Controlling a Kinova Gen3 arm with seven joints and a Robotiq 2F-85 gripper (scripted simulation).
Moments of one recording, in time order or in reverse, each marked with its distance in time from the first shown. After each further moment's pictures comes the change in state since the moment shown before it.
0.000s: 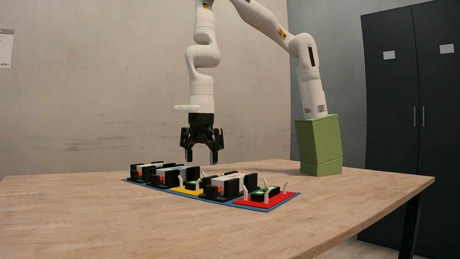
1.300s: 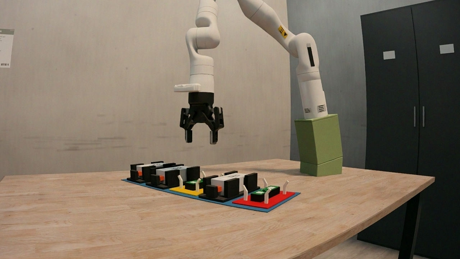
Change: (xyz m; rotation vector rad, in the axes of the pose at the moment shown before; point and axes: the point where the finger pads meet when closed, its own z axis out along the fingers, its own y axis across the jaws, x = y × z) arm 0.000 0.000 -0.058 0.002 -0.002 0.000
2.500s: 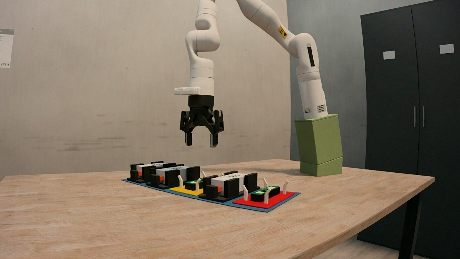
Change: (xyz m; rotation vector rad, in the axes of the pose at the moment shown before) arm 0.000 0.000 0.009 0.000 0.000 0.000
